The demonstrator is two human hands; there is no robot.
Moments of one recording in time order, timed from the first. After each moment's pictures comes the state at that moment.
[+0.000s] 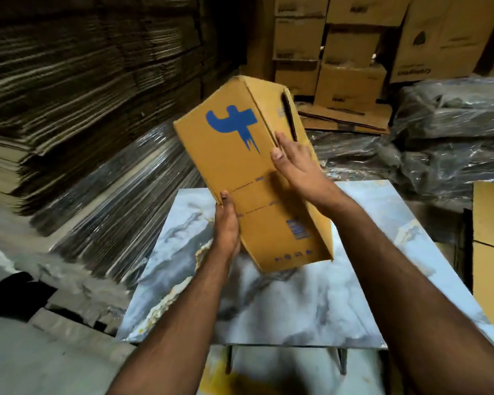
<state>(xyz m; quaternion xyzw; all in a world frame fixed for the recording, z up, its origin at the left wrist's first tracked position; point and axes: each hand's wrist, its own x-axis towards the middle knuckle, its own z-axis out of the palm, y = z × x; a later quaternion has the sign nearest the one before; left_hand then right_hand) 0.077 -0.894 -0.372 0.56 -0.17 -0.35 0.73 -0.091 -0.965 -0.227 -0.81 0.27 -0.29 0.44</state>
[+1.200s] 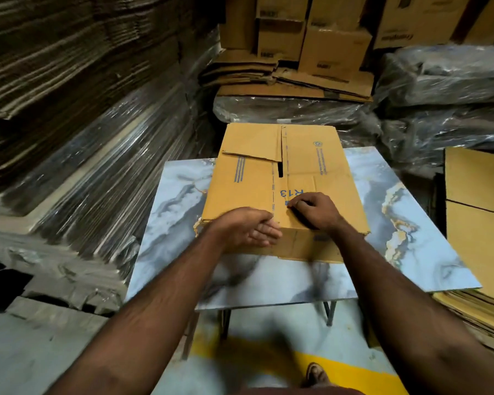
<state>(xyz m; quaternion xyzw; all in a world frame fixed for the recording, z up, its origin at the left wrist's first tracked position) 0.055 -0.835 -0.352 0.64 -0.26 -0.66 0.30 -0.113 -0.957 -0.399 -0.80 0.43 -0.21 0.37</state>
